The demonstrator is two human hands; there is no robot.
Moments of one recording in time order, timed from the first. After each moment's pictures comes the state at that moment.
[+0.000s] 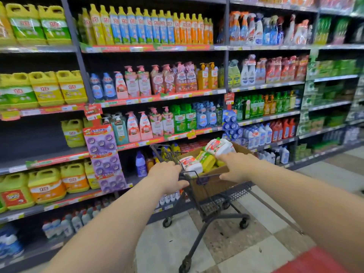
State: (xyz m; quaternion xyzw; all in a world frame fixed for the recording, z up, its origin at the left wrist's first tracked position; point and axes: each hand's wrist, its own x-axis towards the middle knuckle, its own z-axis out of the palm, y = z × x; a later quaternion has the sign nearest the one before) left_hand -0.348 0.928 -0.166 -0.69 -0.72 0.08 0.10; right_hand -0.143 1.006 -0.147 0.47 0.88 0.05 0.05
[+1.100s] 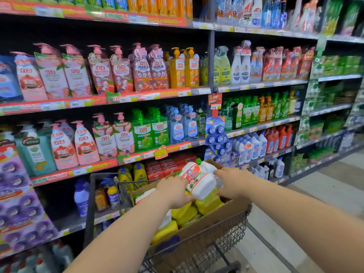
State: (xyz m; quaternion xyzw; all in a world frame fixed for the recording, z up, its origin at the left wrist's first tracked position) left_hand -0.335 1.440 -0.235 -0.72 -0.70 0.04 0.01; right_hand -0.140 1.488 -0.203 0.48 0.88 0.03 0.07
